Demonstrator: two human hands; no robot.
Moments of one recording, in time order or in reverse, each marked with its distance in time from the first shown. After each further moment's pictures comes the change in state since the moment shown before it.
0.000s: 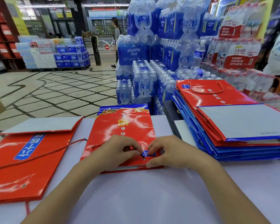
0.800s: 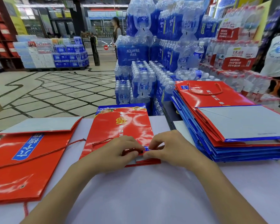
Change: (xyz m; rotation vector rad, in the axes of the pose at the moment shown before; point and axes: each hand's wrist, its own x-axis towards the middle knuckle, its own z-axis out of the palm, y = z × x) left_hand -0.005 0.001 -0.005 0.092 -0.128 0.070; right_hand 0.004 0.004 0.005 0.148 0.246 -0.109
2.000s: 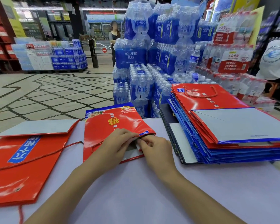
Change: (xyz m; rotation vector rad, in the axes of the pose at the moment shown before) left_hand 0.011 -0.008 0.011 0.091 0.293 -0.027; right_hand 0.013 -0.005 0.058 0.168 0.480 0.131
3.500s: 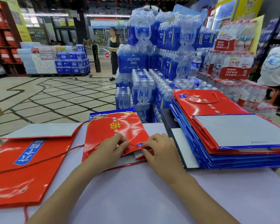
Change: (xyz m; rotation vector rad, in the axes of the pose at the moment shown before) left_hand 0.001 -0.009 -0.007 -0.173 -0.017 -0.354; right_hand 0.001 0.006 -0.017 -0.470 0.041 -0.443
